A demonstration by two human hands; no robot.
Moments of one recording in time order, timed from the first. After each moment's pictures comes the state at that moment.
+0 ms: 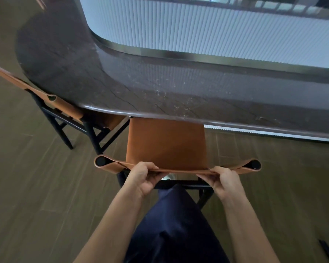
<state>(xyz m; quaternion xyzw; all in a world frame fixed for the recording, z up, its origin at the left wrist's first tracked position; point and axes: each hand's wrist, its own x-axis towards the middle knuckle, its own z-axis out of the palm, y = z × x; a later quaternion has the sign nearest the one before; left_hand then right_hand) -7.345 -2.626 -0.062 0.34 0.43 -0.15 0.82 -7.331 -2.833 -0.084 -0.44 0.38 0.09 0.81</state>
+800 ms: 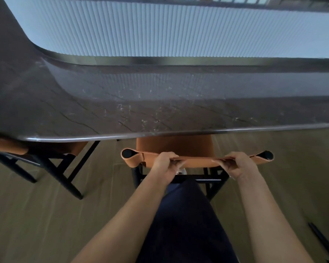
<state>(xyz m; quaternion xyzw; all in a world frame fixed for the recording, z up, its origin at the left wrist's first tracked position) -7.200 -2.749 -0.116 0.32 0.34 -0.23 0.85 -7.204 -2.956 -0.120 -0.37 0.48 0.02 0.79</state>
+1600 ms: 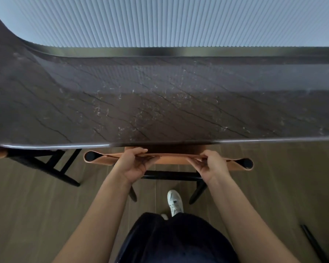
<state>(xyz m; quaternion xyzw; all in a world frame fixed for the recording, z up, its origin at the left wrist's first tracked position) -7.121 -2.766 -0.099 0.32 0.38 -0.22 0.84 -7.129 -2.980 -0.095 -0.34 0.50 0.08 0.79</state>
